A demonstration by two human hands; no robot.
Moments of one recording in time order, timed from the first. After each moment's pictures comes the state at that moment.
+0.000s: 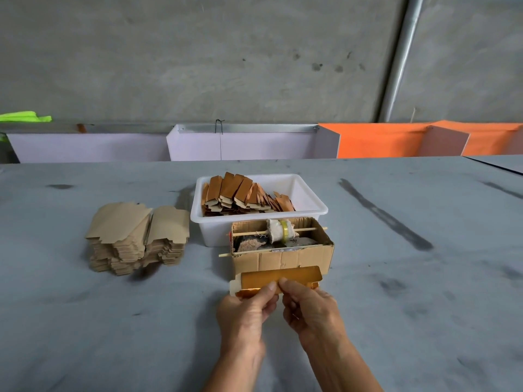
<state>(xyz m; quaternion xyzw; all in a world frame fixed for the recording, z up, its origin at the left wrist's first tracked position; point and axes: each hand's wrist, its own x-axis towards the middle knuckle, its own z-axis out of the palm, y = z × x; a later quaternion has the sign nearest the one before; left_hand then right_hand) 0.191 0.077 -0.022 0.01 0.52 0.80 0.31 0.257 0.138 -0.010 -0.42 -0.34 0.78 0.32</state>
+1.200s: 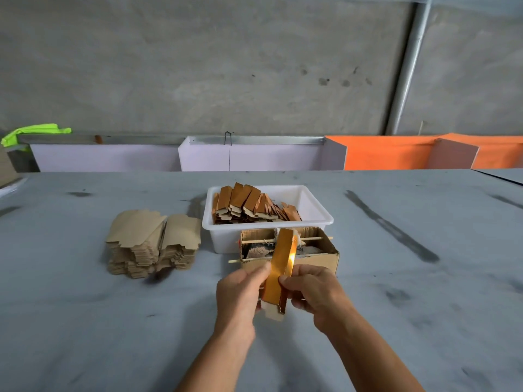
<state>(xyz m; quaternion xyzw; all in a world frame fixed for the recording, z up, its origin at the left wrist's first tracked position) 0.181 0.061 0.020 0.09 0.63 0.72 0.26 0.257 0.145 0.032 -0.39 -0.59 0.67 0.22</state>
